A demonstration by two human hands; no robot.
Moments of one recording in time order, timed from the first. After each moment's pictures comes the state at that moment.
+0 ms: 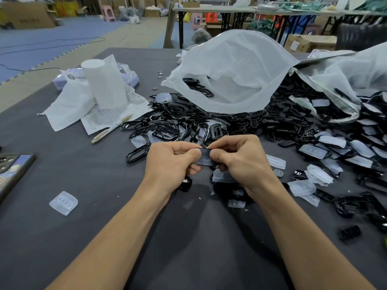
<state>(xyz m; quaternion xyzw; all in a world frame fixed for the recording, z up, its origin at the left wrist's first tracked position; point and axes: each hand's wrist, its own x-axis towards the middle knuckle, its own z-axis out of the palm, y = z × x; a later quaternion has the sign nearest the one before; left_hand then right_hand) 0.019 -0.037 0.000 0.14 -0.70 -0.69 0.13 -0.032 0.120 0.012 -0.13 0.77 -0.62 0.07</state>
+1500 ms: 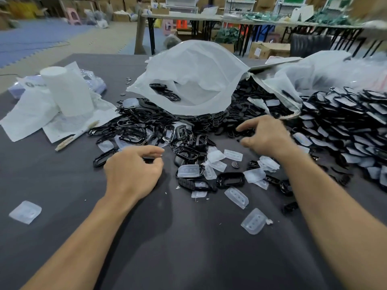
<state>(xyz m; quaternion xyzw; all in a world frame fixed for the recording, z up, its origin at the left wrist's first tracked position) 0.035 -0.032 0.004 0.16 -0.90 -0.33 0.23 -0.081 0.246 0.054 -0.04 0.97 -0.24 -0.02</state>
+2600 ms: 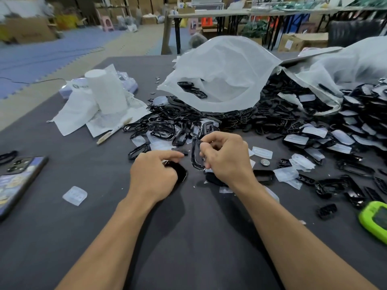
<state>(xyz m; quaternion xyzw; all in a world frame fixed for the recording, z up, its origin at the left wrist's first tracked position) 0.056 -0.050 -0.003 0.14 -0.90 -0.37 0.17 -0.012 0.115 0.003 -0.14 0.82 -0.56 -0.07</state>
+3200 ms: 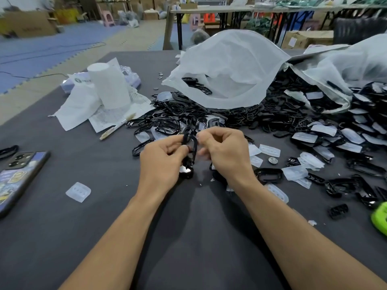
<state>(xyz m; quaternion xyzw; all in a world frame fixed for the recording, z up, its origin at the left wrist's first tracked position) 0.047 -0.042 -0.002 0.12 -0.78 -0.57 0.22 -0.013 0.096 0.006 -0.13 0.77 -0.63 -0.04</state>
